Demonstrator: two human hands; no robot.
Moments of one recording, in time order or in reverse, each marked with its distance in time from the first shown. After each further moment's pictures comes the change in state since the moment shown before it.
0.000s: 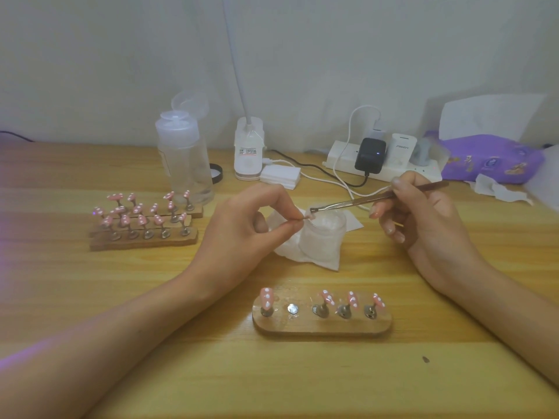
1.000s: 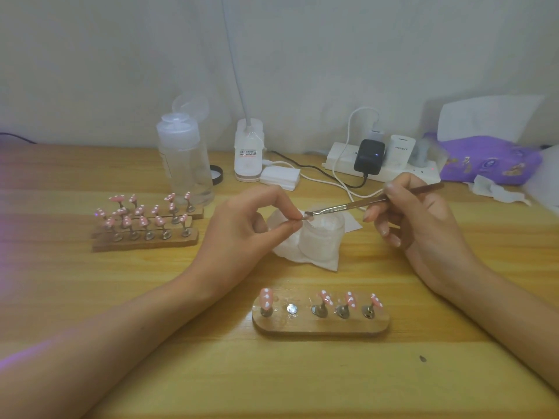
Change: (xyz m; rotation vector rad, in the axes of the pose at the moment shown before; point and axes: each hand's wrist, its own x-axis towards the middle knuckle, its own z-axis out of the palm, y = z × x) left_hand 0.001 -0.002 -0.001 -0.018 -0.010 0.003; right_hand -0.002 0.001 0.000 0.017 -0.036 0.004
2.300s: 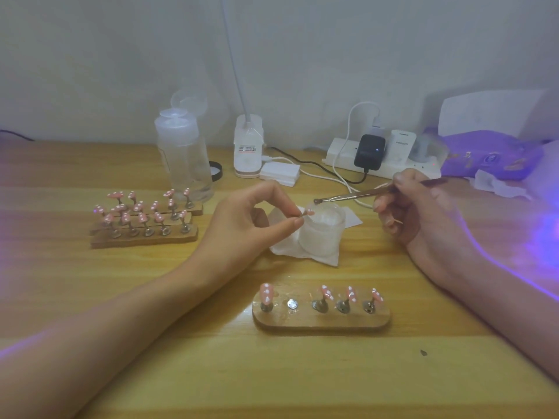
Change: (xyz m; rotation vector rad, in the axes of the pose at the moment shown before) left_hand 0.001 -0.001 0.000 -0.101 -0.039 -0.108; right_hand 0.003 0.000 -0.005 0.089 0.022 0.067
